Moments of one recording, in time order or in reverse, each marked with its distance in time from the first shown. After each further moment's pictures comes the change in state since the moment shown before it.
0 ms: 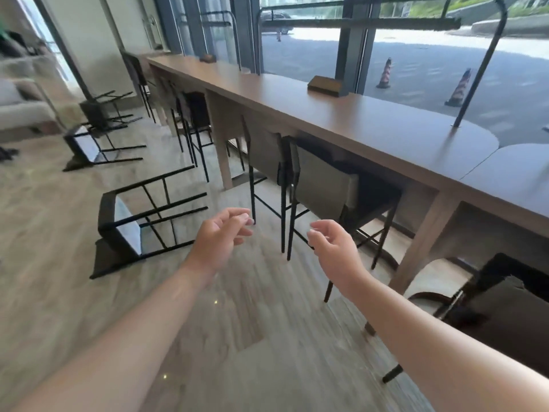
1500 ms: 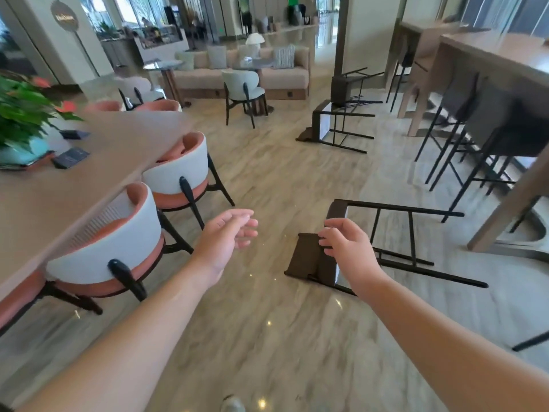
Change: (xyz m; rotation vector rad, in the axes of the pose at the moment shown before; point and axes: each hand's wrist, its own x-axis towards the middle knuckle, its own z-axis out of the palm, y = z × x) left_hand 0.254 -0.110 -0.808 -0.038 0.813 -0.141; right_hand 0.285 -0.192 0.892 0.144 -0.786 -0.018
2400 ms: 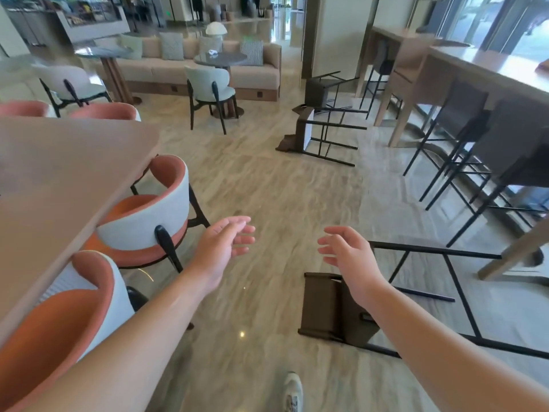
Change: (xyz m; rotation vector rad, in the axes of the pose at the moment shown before) left_hand 0.465 -0.018 -0.178 -0.146 -0.135 -0.098; right_hand 0.375 -0.045 0.268 0.030 0.177 0.082
